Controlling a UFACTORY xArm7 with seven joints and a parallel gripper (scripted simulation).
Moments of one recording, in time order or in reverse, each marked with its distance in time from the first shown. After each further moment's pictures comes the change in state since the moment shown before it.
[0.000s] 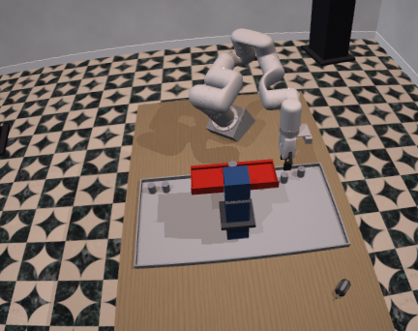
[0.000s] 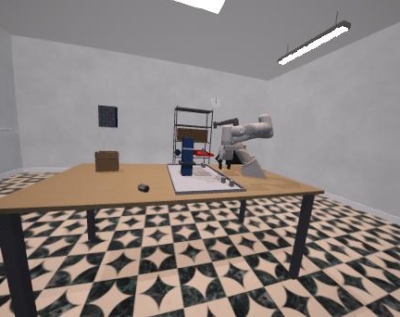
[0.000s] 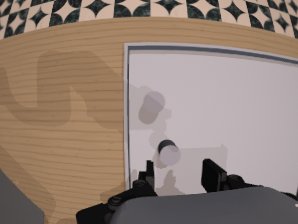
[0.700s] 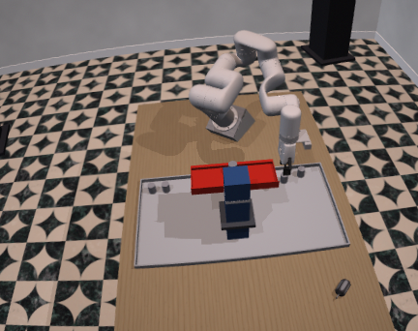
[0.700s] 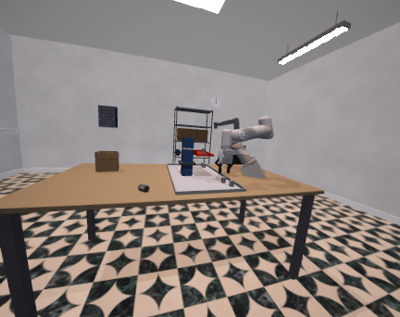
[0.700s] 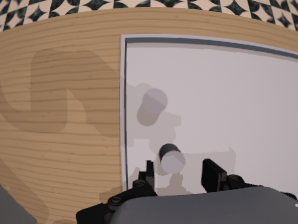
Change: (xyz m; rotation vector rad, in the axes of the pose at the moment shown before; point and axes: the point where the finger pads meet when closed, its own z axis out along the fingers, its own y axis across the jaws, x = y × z) arm 0.000 0.000 0.028 0.000 0.000 0.000
